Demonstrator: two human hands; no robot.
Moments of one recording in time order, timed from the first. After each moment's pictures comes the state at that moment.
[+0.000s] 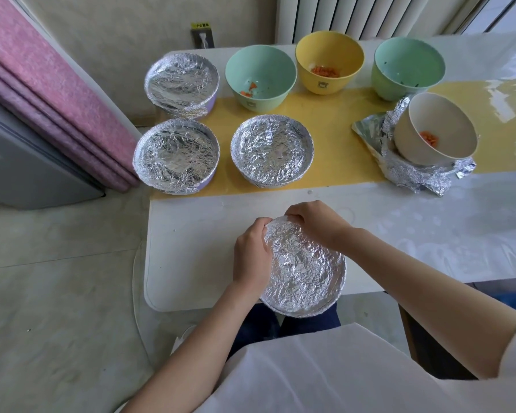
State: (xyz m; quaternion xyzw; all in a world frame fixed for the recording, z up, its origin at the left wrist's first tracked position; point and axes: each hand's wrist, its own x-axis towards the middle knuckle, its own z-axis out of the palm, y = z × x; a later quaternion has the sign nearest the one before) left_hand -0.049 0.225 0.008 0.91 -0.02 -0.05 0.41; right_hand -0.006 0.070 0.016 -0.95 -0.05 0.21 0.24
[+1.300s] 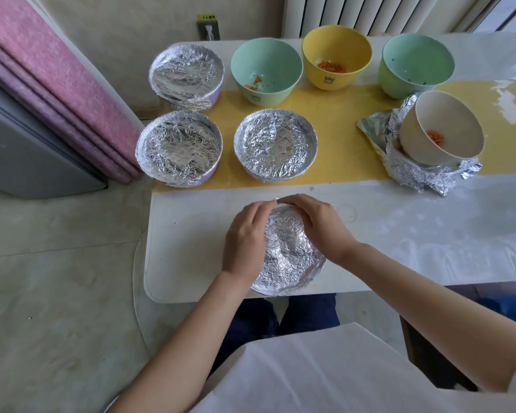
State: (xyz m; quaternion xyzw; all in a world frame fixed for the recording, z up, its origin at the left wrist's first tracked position) left_hand -0.038 0.239 0.015 0.93 -0.18 0.12 0.31; right_hand -0.032 0.077 0.025 -0.91 -0.11 0.00 0.41
